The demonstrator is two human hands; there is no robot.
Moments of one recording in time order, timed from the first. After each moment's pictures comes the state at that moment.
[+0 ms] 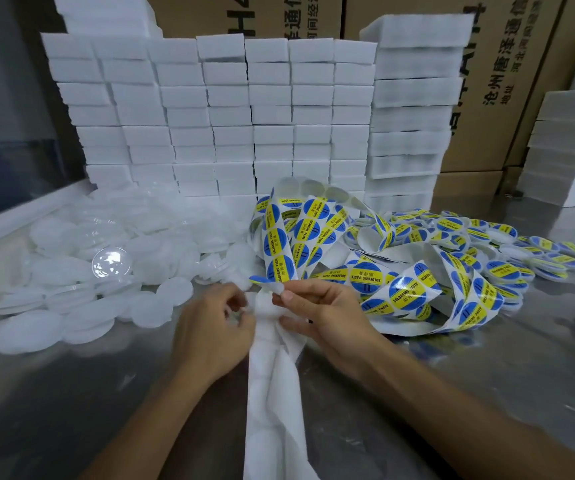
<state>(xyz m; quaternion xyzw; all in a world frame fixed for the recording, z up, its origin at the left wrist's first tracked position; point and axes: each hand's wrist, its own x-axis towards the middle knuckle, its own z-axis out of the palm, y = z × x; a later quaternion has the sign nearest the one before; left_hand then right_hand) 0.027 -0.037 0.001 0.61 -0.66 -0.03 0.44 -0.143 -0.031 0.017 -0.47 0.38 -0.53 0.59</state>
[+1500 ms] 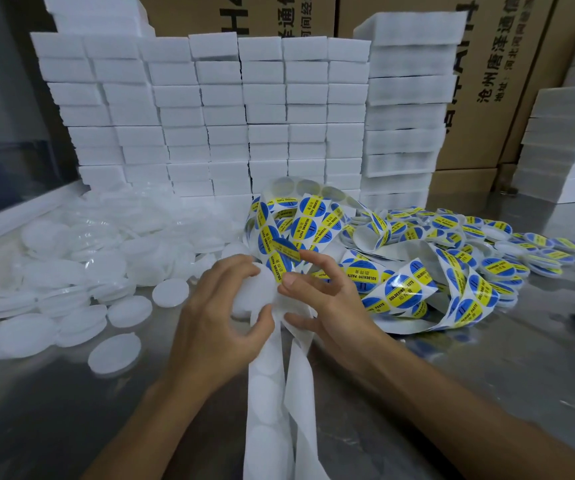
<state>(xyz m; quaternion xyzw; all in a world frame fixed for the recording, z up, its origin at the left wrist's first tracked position) 0.020 -0.026 0.012 0.40 -0.75 0.10 0.52 -0.151 -0.040 0.014 -0.48 0.36 -0.56 0.56</state>
